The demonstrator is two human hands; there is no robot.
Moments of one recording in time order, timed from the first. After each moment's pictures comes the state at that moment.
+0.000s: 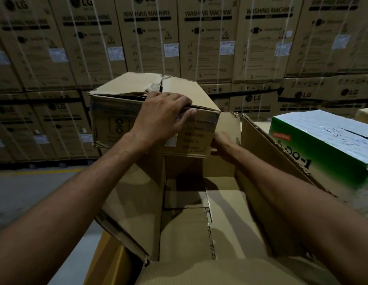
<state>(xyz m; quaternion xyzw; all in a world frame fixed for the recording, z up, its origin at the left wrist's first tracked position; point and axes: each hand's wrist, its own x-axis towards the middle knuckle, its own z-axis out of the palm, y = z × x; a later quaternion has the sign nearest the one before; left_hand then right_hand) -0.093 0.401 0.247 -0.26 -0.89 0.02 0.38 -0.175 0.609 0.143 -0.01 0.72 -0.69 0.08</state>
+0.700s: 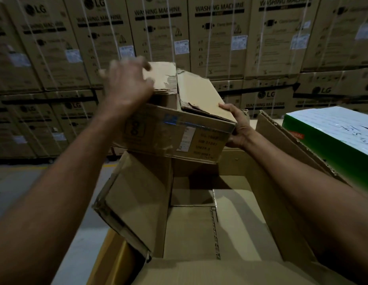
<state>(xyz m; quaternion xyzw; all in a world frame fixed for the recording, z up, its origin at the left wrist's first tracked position) -0.084 0.370 0.313 0.04 -0.93 -0.12 0.34 -0.186 0.633 0.177 -0.09 0.46 -0.86 0.22</state>
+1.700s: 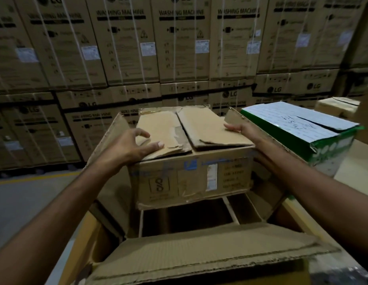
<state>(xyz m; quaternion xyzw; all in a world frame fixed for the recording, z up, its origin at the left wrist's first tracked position) -0.018 0.408 0.198 -0.01 -0.94 -0.34 0.07 -0.085 0.756 0.169 0.02 0.67 -0.73 0.07</state>
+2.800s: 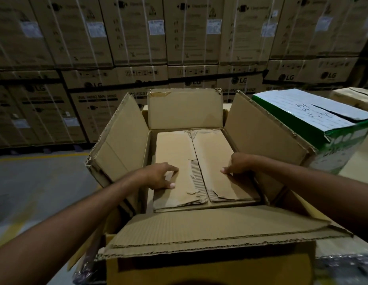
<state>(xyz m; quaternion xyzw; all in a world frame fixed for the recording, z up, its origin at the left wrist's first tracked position) -0.037 0.416 0.072 -0.16 -0.96 -0.13 -0.21 -0.083 0.719 0.062 0.05 0.97 -0.12 0.21</state>
